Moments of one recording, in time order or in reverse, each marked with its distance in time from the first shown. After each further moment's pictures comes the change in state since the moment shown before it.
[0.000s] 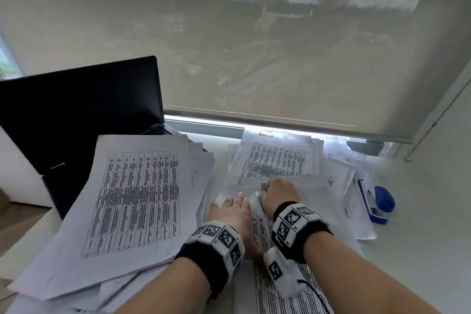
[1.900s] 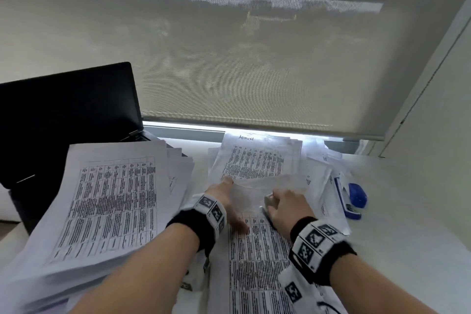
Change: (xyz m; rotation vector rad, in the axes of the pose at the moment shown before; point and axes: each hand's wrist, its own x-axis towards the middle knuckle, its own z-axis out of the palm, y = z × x) left_hand 0.033 0.013 -0.040 -0.441 -0.066 -0.146; right_hand -0.033 0.060 -0.031 0.049 0.034 -0.081
